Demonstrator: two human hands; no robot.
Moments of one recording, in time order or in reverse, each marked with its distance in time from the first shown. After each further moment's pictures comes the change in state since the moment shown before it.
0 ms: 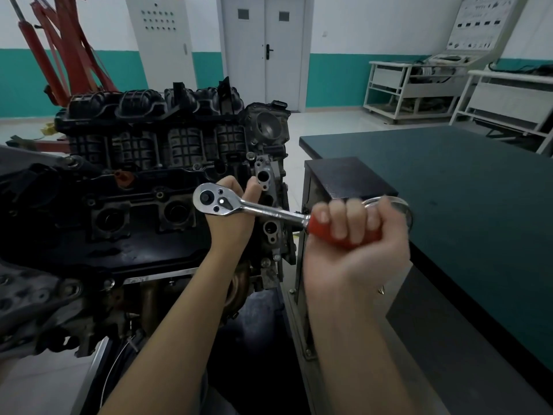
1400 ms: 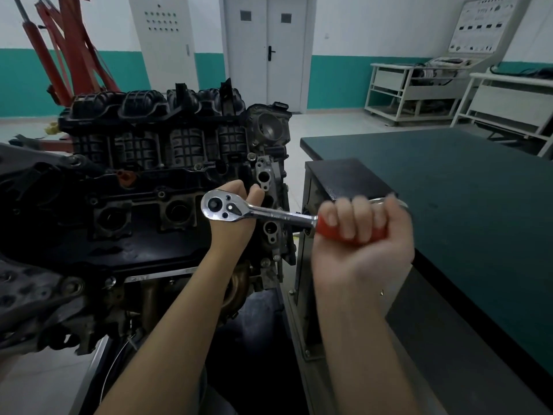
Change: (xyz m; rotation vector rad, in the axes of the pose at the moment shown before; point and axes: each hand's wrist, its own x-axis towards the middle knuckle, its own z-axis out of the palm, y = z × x) left_hand -0.001 -0.003 -0.004 0.079 -0.085 0.012; right_hand 0.005 -0.007 -0.005 0.006 -0.037 0.022
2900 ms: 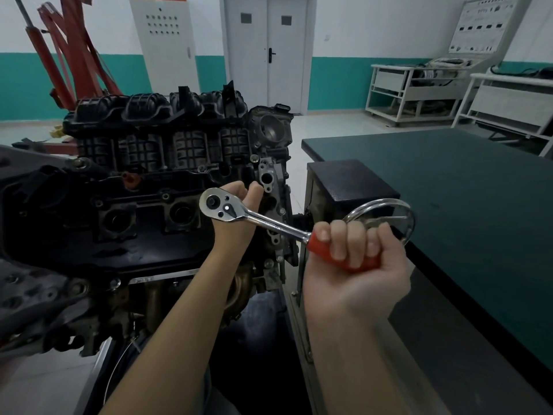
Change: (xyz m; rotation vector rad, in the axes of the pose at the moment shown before) left_hand 0.002 0.003 0.001 -0.082 0.033 0.009; right_hand -0.023 0.006 -0.005 0.025 0.038 -0.019
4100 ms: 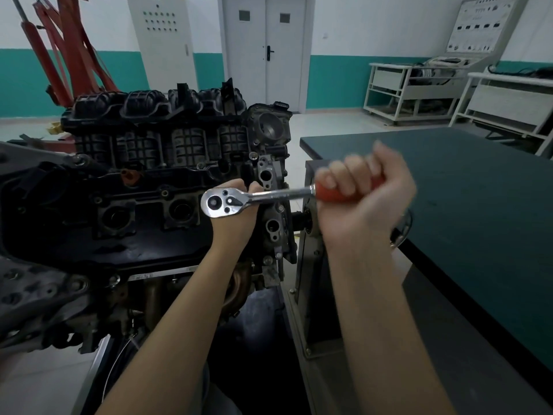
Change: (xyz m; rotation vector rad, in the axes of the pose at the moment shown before) left_hand 0.002 -0.010 -0.004 0.089 -0.006 0.010; right_hand 0.048 -0.006 0.037 -0.150 -0.057 0.125
